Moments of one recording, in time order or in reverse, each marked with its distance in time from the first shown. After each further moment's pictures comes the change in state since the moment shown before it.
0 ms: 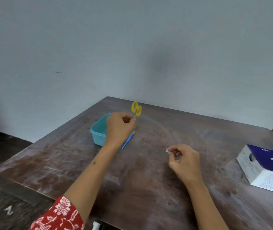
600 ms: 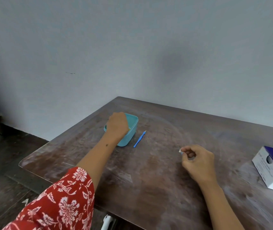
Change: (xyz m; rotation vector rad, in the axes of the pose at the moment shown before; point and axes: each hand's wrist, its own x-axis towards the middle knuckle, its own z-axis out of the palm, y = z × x) left_hand 0.032 -0.014 -0.034 0.945 -0.245 -0.068; right_hand -0.001 0.002 0.000 -0.004 0.001 0.067
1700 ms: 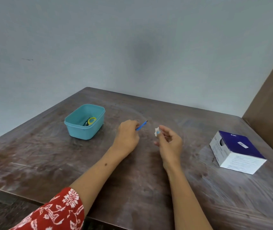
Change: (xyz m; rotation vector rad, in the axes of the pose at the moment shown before) left_hand -0.051 0.101 0.071 -0.457 0.096 0.357; right_hand 0.013 -0.006 -0.003 0.600 0.162 0.544
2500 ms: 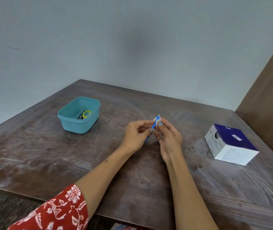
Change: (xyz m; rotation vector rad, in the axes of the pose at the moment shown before) left_hand -0.018 0.018 0.033 -0.847 -0.085 -0.108; right_hand -0.001 -0.015 -0.010 0.509 -0.106 0.276
